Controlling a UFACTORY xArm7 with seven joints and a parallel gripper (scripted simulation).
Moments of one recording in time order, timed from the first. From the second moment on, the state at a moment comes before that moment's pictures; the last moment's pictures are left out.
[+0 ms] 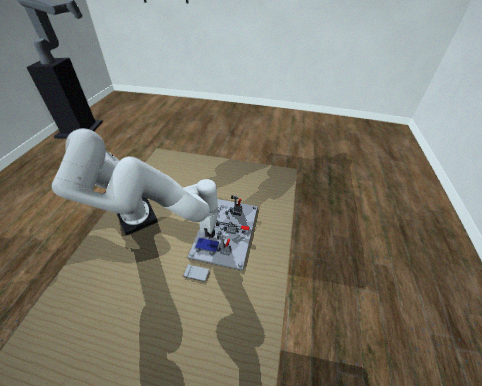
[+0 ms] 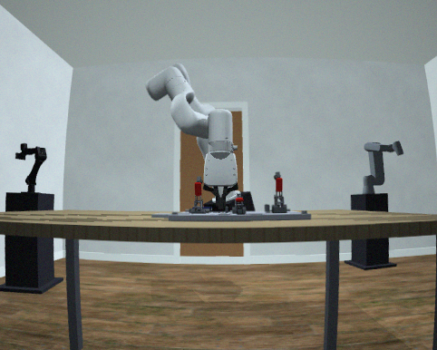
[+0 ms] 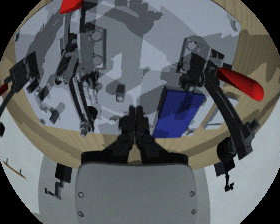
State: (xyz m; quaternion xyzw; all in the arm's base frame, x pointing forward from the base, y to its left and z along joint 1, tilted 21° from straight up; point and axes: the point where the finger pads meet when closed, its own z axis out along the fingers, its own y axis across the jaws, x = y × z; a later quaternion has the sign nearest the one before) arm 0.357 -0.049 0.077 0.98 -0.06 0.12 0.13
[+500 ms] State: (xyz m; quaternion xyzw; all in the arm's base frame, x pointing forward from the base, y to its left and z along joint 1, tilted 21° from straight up) arm 0.358 -0.050 0.076 0.98 -0.06 0.12 0.13
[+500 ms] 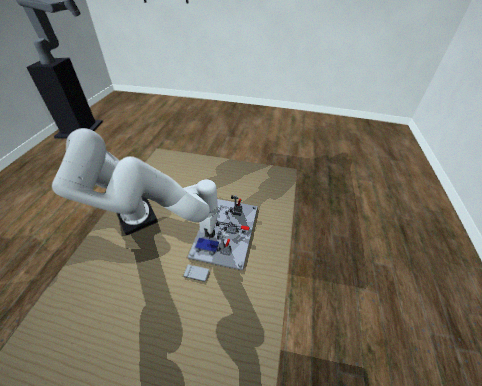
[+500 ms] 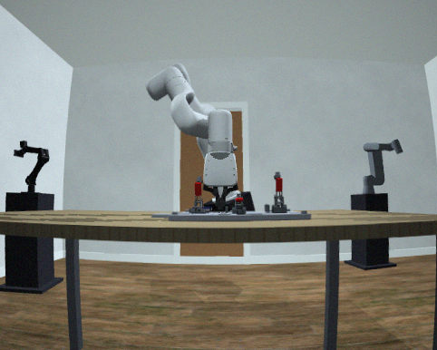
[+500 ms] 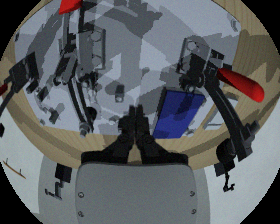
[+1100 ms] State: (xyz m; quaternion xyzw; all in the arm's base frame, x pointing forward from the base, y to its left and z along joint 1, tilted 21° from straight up) arm 0.357 -0.053 0.077 0.98 -0.06 0.12 0.13
